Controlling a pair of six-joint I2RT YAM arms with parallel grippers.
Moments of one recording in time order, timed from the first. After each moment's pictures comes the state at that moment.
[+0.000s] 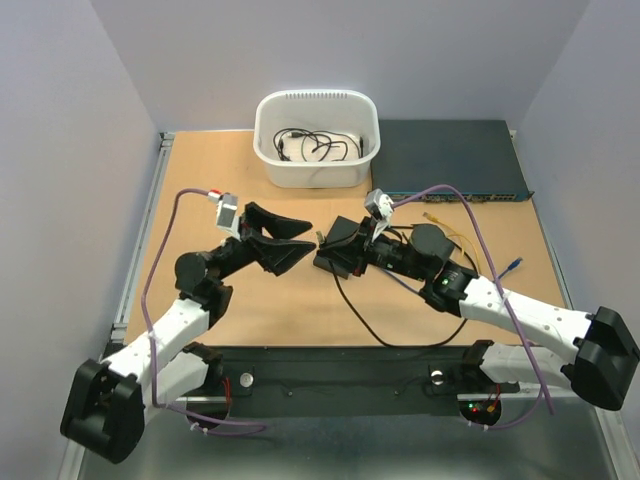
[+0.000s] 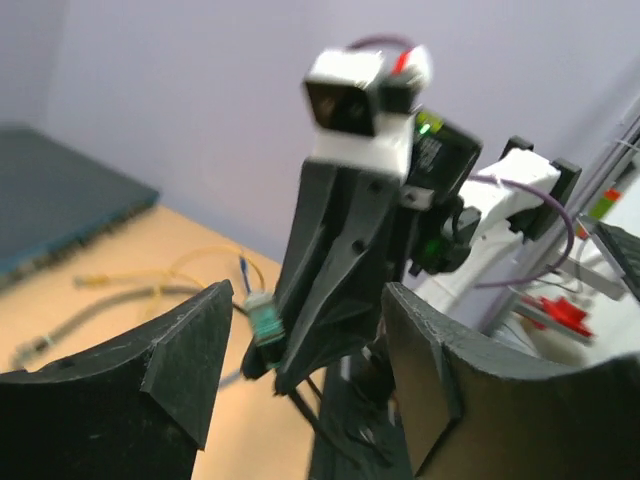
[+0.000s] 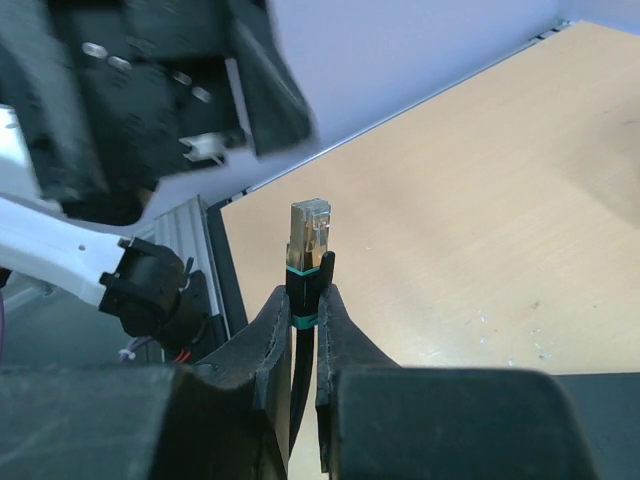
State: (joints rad) left arm -0.43 0.97 0.40 1.15 0.75 -0.92; right arm 0.88 1.13 0.72 0.49 -0.31 0.35
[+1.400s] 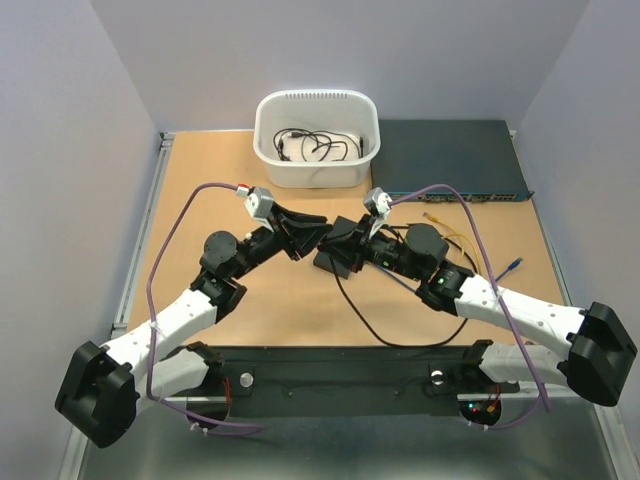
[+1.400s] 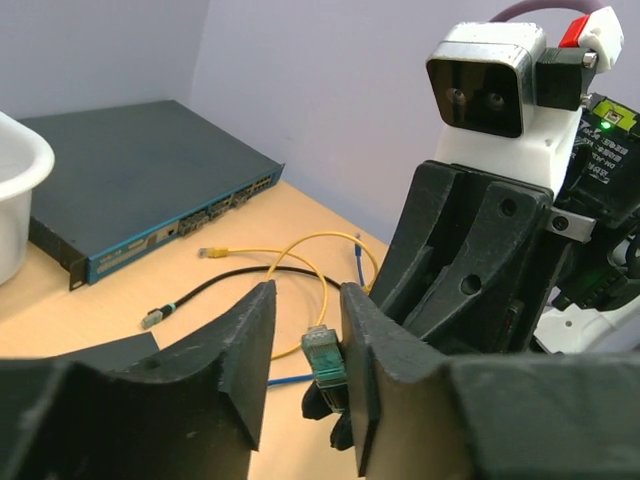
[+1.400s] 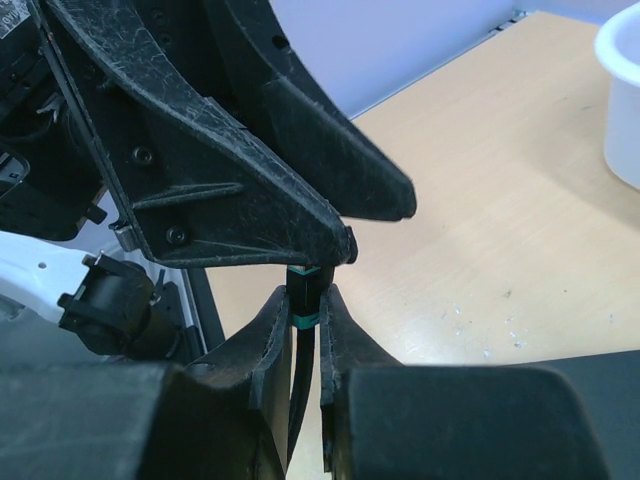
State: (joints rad) left arm -0.60 0.98 0.51 0.77 0.42 -0.52; right arm 0.88 1.15 0.72 0.50 -0.26 0.35
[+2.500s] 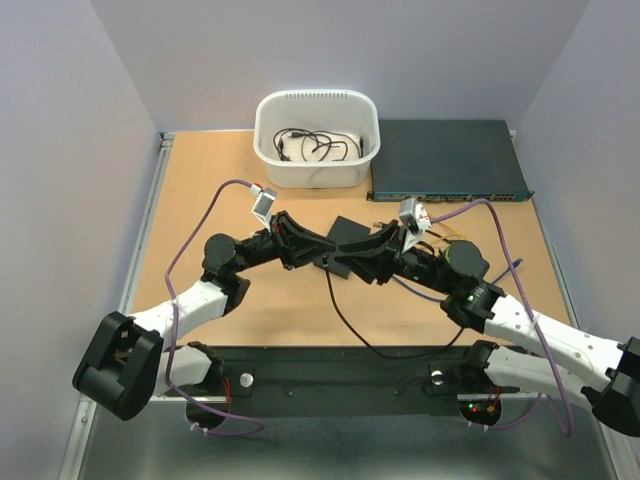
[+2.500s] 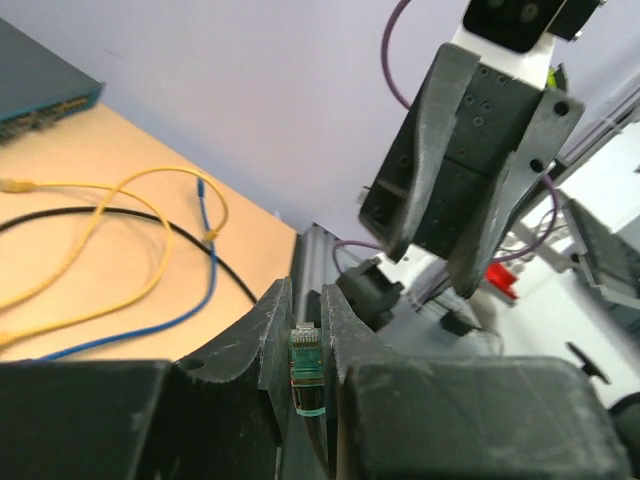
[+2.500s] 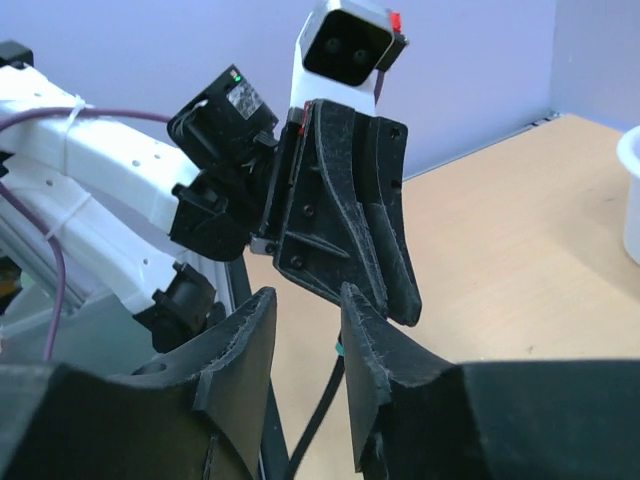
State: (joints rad) left arm -0.52 1.17 0.44 1.14 0.80 -0.95; right arm 0.88 0.90 0.62 0.53 -0.29 0.34
